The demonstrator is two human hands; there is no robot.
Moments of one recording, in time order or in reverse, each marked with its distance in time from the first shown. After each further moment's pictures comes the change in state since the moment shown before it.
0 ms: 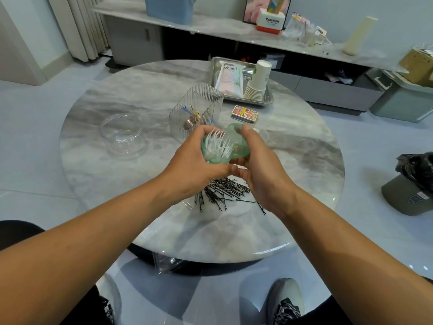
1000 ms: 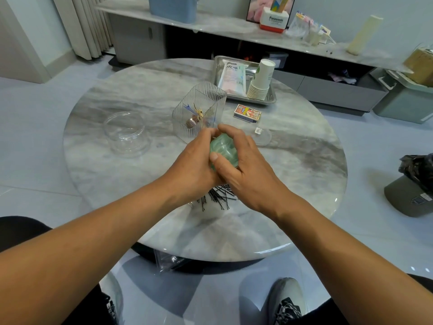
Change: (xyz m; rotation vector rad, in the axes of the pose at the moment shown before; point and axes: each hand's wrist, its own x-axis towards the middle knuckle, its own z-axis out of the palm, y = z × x) left_hand -0.004 0.003 -0.003 0.237 -0.081 0.047; right_hand -0.009 0.013 -0.002 -0.741 -0.158 -0.409
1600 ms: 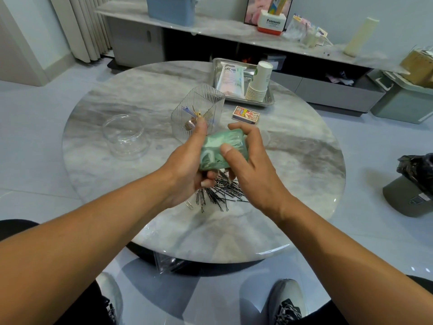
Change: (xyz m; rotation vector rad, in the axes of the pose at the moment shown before) left_hand 0.003 0.012 -0.004 -0.867 -0.053 -0.403; right_hand 0.000 0.006 0.001 0.383 0.115 0.034
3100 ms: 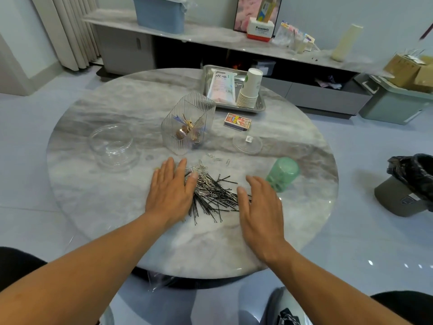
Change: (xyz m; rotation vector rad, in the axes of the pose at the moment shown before) left_hand 0.063 -0.094 -0.069 1.428 0.331 0.233; right_hand -0.042 0.086 -0.004 -0.791 0.291 0.170
